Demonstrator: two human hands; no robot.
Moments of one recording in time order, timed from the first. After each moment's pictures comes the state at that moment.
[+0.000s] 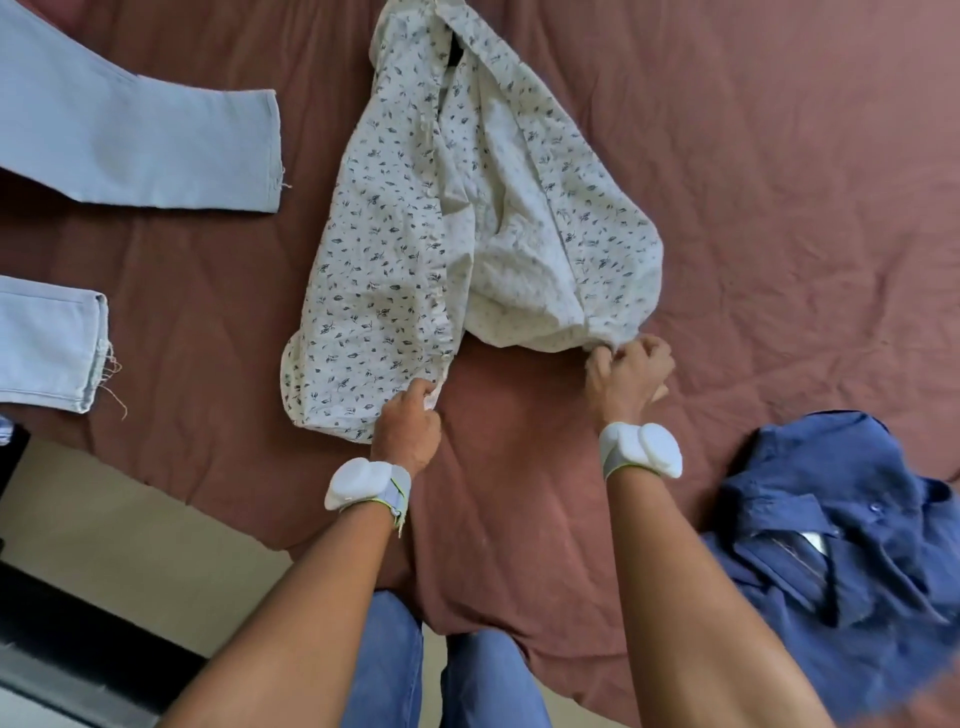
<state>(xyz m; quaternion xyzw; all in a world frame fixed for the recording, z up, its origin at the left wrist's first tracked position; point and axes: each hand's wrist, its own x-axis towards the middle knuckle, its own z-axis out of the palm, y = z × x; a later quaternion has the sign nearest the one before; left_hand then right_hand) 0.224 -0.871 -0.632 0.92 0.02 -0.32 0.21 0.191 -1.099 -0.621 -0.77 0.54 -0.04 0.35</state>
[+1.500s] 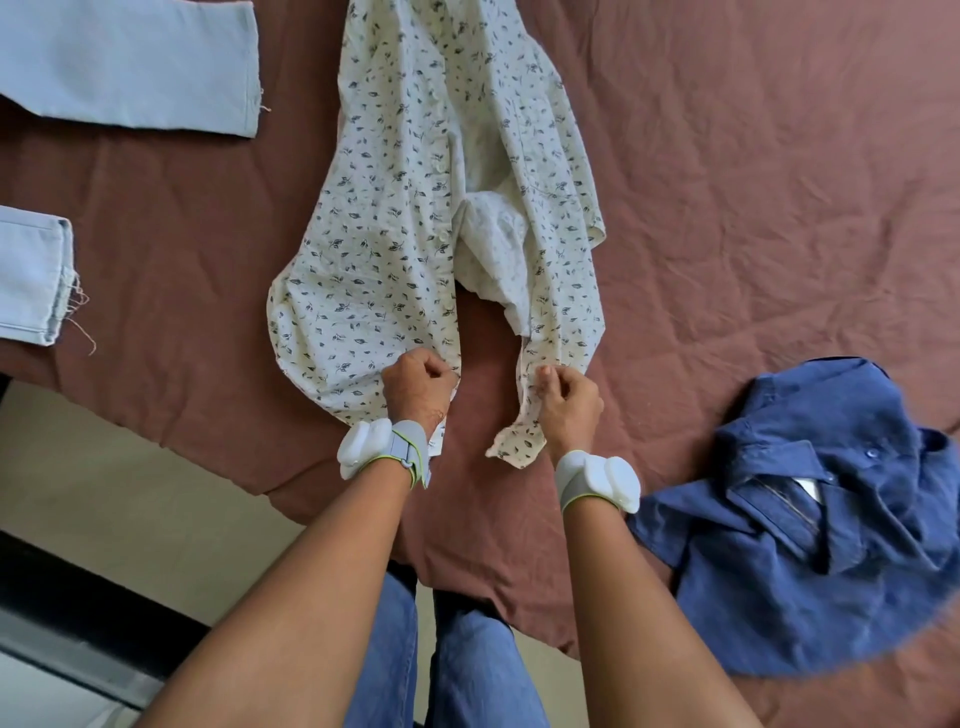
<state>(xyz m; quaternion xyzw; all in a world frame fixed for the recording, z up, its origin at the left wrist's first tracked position) 0.185 -0.894 -0.642 0.89 0.16 -0.27 0.32 0.107 -1.034 -0.645 -0.71 0.50 0.05 0.49</state>
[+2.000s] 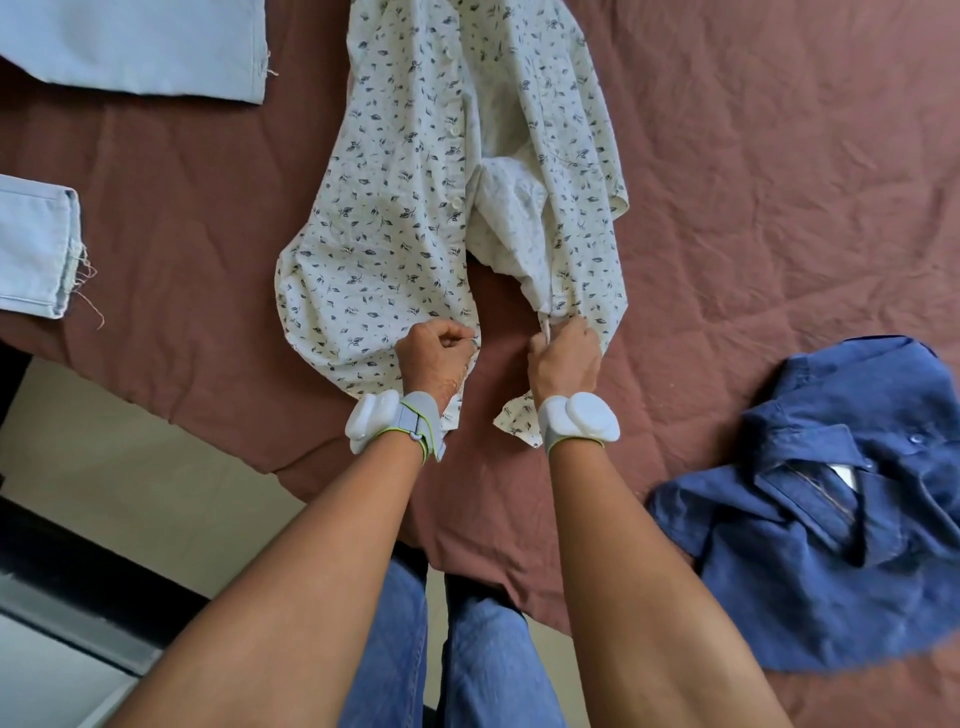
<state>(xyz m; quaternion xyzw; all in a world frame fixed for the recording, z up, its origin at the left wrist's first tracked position) 0.184 -0.897 -0.648 0.85 0.19 -0.26 0.42 0.142 -1.020 -0.665 -0.81 0.49 0.12 0.30</state>
